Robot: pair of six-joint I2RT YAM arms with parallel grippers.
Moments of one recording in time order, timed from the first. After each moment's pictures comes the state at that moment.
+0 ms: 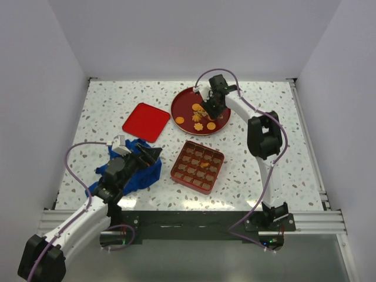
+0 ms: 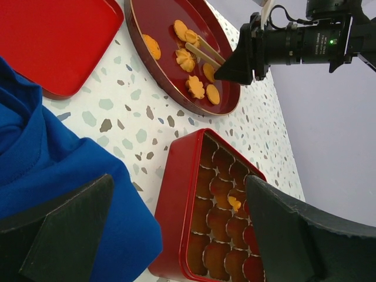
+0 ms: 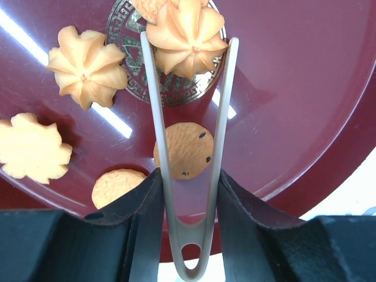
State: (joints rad) left arm -0.44 0.63 0.14 0.31 -0.05 -0.85; right arm 0.38 2.33 1.99 -0.74 -0.07 -0.48
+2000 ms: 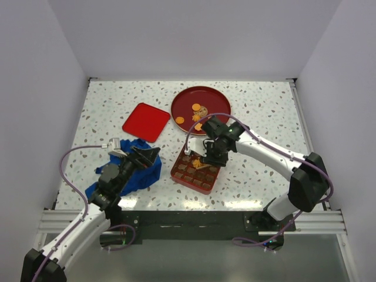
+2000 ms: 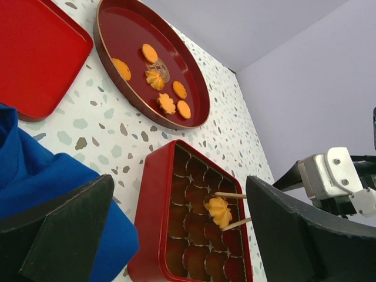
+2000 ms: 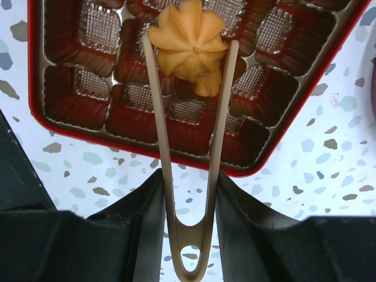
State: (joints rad) left arm -0.44 0.47 0.10 0.32 -0.03 -0.85; right arm 0.76 1.53 1.21 -0.97 -0.12 -0.73
